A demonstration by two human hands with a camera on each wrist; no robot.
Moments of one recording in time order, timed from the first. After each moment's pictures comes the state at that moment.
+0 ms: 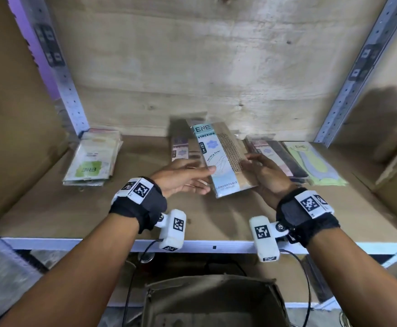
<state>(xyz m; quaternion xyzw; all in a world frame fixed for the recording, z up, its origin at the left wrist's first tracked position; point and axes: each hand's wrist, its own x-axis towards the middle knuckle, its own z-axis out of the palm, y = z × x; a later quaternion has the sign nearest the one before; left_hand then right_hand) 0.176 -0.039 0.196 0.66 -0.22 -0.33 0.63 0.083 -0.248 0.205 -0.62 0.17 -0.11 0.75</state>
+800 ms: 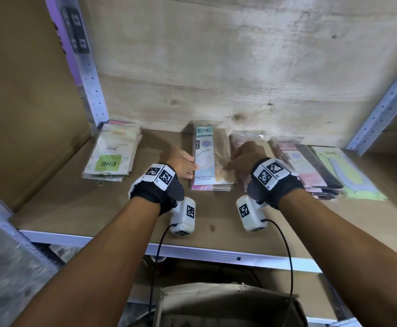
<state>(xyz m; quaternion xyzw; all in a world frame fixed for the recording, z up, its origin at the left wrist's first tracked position) 0.226 -0.017 0.201 0.79 -0.02 -0.20 0.57 0.187 -0.196 0.225 -0.92 0.22 0.00 0.32</state>
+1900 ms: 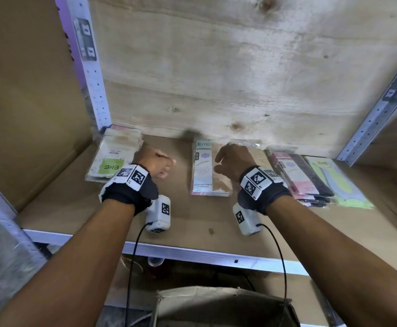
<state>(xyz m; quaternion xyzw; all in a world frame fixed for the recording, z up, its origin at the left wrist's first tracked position) 0.245 0.039 0.201 0.81 0.00 -0.12 0.57 0.192 -0.171 0.222 -0.98 0.09 -0.07 0.18</state>
